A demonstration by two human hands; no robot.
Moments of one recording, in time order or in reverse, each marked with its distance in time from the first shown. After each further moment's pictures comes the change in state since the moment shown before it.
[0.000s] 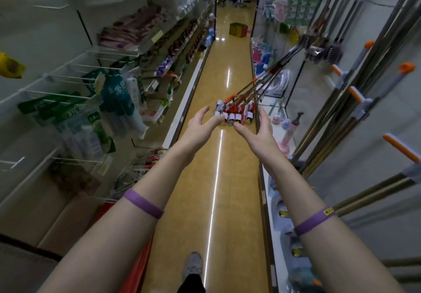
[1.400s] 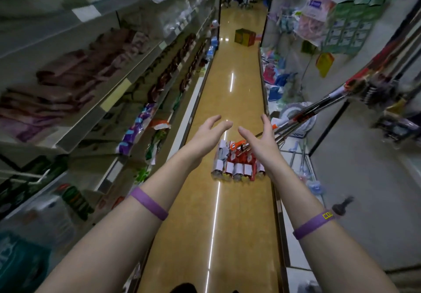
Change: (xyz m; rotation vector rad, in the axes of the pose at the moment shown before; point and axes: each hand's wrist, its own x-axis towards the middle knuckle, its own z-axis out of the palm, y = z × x) left_hand 0.734 0.081 -0.052 -0.008 -0.044 -0.046; right_hand 0.743 0.014 0.075 -0.004 0.011 0.081
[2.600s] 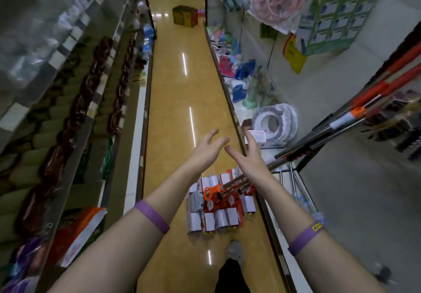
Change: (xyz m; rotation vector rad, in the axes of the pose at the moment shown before) left_hand 0.600 0.065 0.100 0.080 -0.277 -0.088; right_hand 0.552 0.079 -0.047 0.065 0.099 0.254
